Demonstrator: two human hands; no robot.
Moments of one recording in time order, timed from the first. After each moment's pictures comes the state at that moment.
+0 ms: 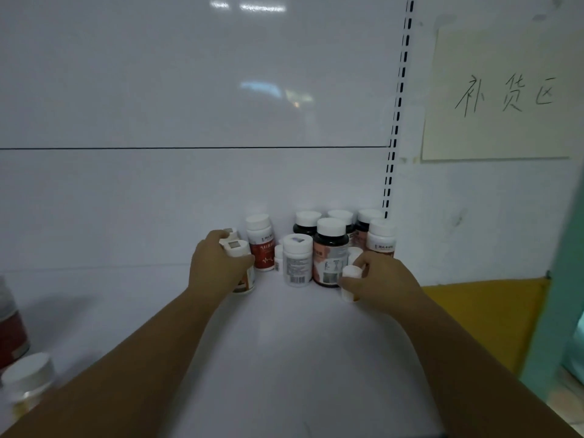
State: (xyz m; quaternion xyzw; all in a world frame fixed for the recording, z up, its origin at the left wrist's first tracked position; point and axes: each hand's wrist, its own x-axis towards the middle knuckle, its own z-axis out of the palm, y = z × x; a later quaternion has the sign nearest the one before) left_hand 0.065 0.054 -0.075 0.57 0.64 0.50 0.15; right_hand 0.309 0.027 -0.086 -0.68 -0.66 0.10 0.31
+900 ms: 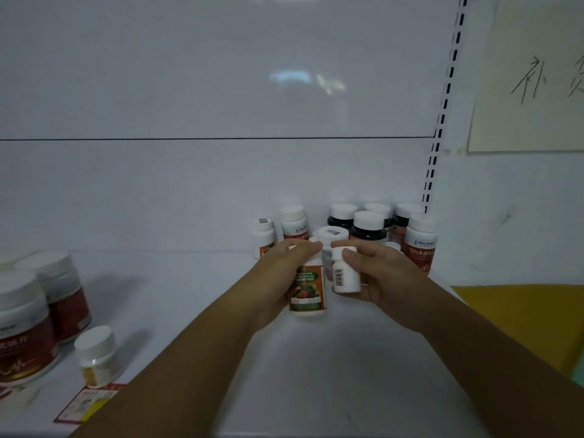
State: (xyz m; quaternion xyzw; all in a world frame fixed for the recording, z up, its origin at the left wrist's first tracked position) left_hand 0.092 -0.013 -0.054 0.49 0.46 0.48 0.56; right_hand 0.259 0.003 -0.069 -0.35 -0.55 0.60 0.47
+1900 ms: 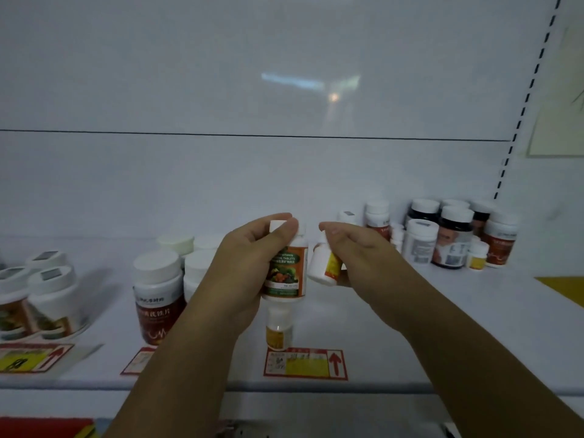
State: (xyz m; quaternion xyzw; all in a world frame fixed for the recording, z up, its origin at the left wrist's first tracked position) left_hand -0.113 -0.098 -0.029 0.50 0.42 0.60 0.47; right_hand 0.033 -0.090 -0.024 -0.48 -0.65 0.36 0.45
